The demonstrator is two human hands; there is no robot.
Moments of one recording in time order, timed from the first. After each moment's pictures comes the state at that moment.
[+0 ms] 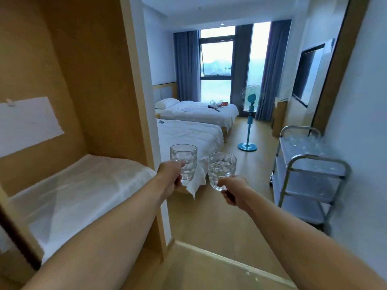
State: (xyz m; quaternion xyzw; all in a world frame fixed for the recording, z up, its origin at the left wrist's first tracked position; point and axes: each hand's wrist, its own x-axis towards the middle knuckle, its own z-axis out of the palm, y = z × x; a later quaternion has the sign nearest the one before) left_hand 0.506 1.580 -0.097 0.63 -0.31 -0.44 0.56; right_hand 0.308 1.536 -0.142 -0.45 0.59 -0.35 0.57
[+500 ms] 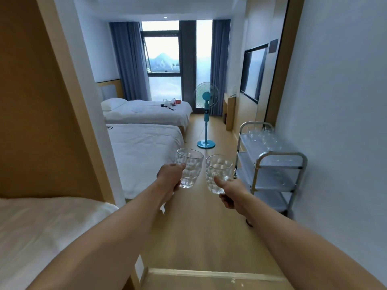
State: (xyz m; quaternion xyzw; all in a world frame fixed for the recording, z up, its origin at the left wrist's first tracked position) left_hand 0.528 1.371 -0.110 0.60 -0.45 -0.48 0.46; right_hand 0.326 1.398 -0.149 -0.37 0.62 -0.44 0.53
